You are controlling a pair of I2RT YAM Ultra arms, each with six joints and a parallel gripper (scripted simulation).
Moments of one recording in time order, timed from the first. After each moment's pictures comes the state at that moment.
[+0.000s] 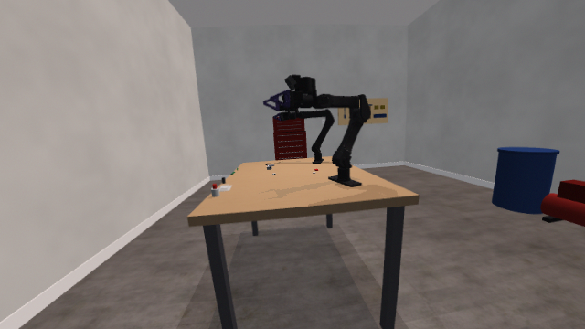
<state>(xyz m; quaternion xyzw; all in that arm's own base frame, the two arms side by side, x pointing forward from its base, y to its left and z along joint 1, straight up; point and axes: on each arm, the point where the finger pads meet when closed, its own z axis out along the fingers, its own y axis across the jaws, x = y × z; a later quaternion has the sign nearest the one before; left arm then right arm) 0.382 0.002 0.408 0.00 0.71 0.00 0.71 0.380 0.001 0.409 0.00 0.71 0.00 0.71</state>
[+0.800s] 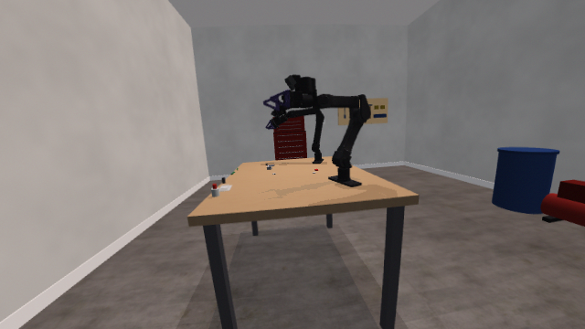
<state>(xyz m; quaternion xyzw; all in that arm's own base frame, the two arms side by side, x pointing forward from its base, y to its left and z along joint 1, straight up) 0.382 0.001 0.408 0.00 0.71 0.00 0.71 0.444 0.040 0.320 0.08 0.83 0.10 0.54</state>
